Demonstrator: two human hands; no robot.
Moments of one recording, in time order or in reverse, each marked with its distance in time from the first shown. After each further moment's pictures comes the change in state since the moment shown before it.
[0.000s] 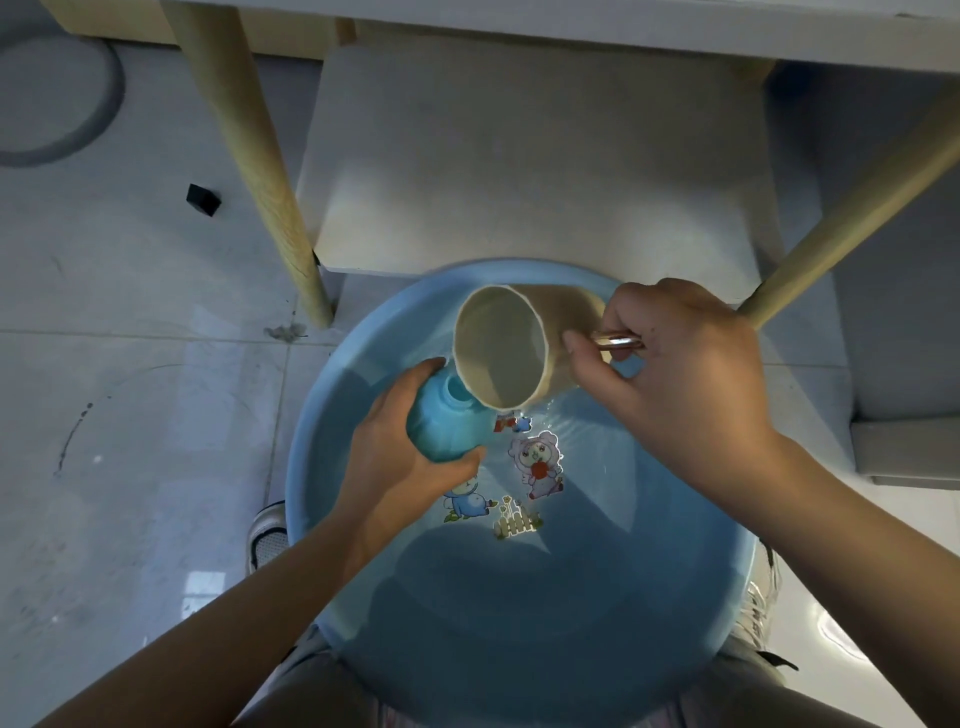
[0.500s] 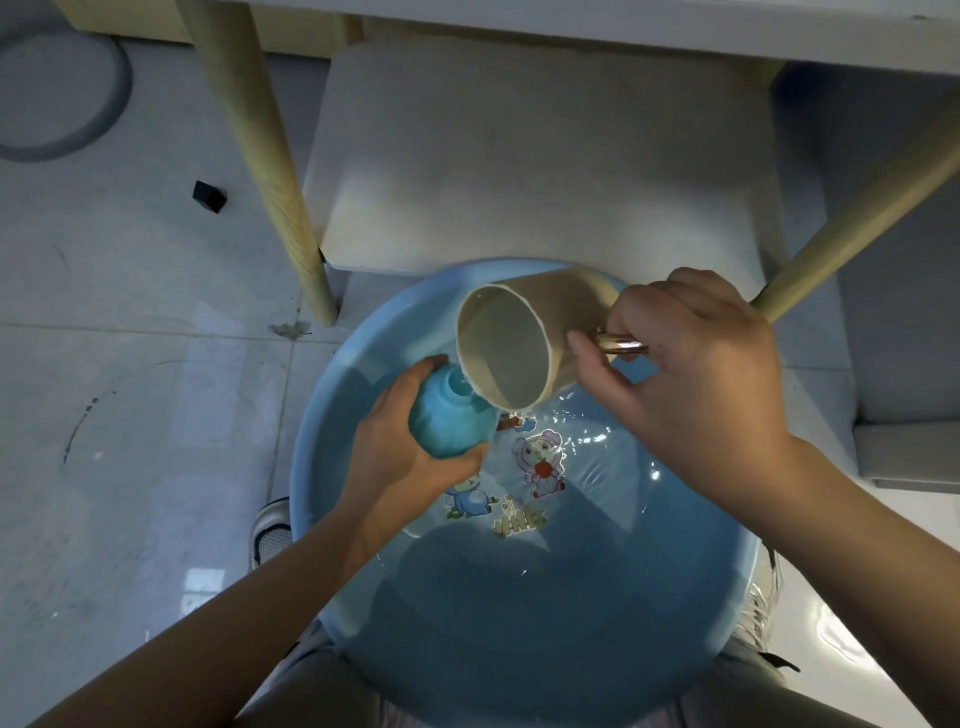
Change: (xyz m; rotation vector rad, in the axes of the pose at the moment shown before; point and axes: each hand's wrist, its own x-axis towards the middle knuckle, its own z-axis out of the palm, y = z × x) left_hand -0.001 0.003 -0.001 -0.025 0.007 -0.012; right_hand 0.003 -0.002 -0.003 -0.052 0.096 -0.157
